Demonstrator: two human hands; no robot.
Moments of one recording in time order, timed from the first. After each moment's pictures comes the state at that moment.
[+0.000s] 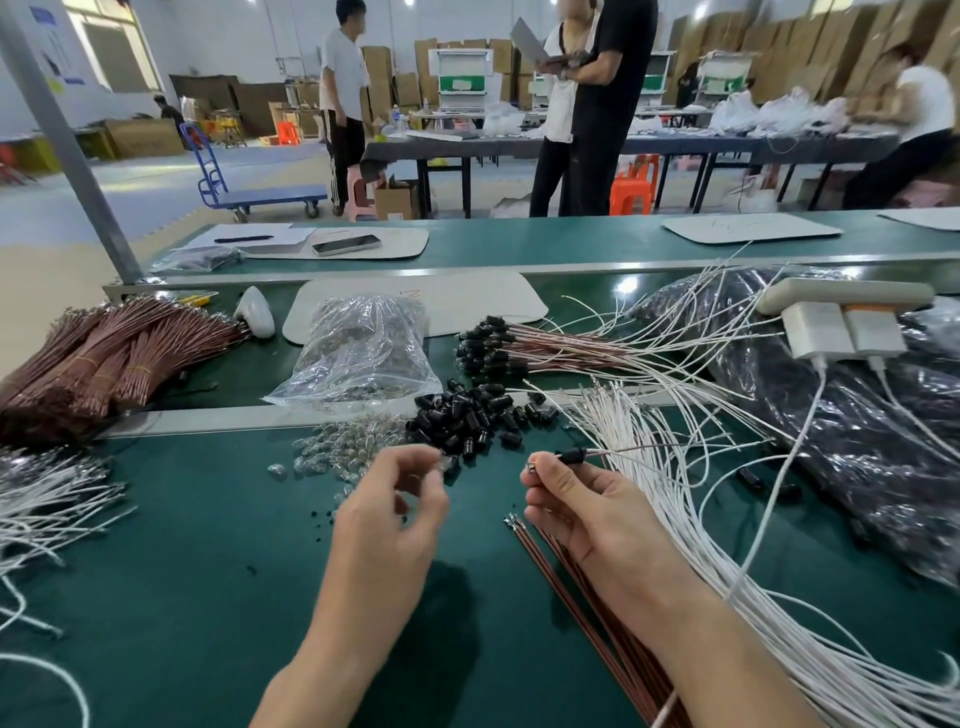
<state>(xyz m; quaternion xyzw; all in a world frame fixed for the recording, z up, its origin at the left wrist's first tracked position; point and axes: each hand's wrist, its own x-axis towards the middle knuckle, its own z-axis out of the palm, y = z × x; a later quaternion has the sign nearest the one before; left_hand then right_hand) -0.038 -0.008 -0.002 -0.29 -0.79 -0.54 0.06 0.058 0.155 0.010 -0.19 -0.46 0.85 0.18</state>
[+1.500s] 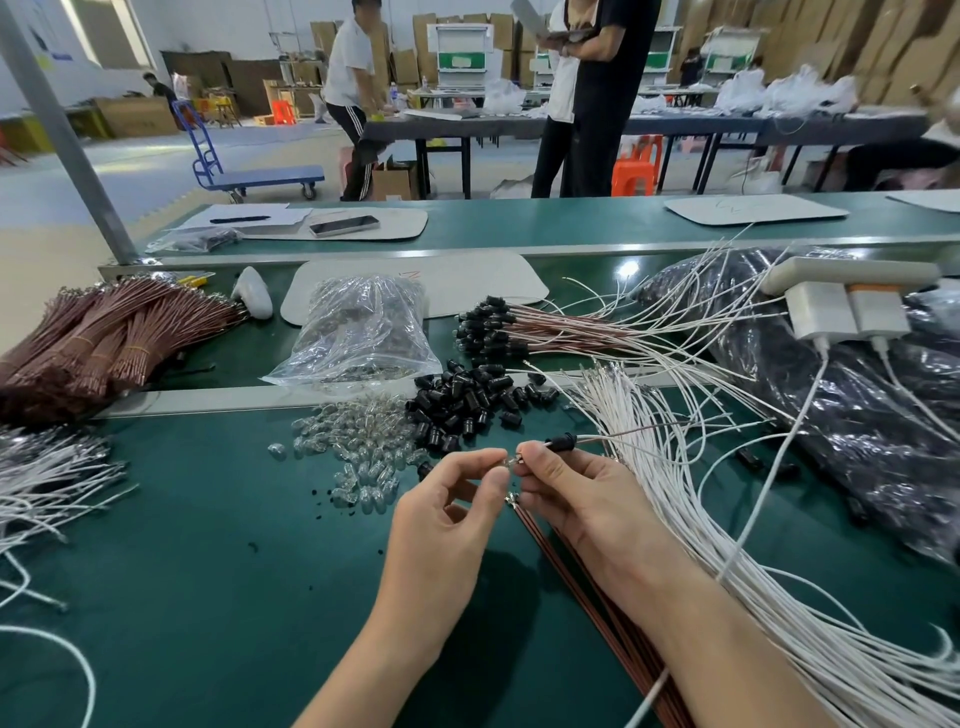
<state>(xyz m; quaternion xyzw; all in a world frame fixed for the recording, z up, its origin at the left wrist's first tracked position) -0.011 0.017 -0.016 -0.30 -0.69 -0.66 -0.07 0.055 0.151 0.002 -0.19 -0.48 0.84 0.16</state>
